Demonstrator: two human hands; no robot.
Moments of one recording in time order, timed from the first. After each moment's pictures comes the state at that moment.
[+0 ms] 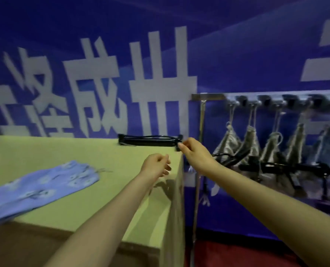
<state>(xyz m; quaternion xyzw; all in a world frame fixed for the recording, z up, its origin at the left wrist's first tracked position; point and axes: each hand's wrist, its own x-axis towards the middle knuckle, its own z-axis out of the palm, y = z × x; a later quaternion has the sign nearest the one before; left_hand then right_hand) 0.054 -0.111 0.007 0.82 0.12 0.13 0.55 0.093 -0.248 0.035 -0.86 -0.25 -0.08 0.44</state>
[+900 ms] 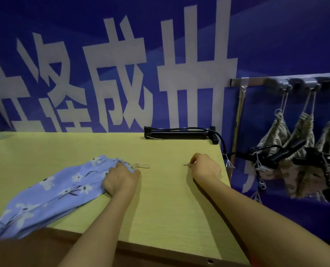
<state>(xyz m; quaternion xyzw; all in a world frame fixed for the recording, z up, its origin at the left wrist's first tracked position) 0.030 0.103 -0.055 0.88 0.41 0.19 0.12 0.120 -0.093 -0.056 -0.96 -0.07 -0.11 0.25</state>
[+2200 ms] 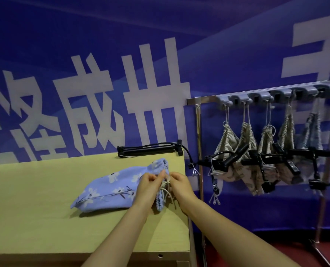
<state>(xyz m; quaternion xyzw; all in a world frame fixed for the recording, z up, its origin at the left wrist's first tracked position) 0.031 -0.057 -0.035 0.80 0.14 0.16 0.56 0.054 -0.157 -0.046 -0.67 -0.12 0.06 0.73</state>
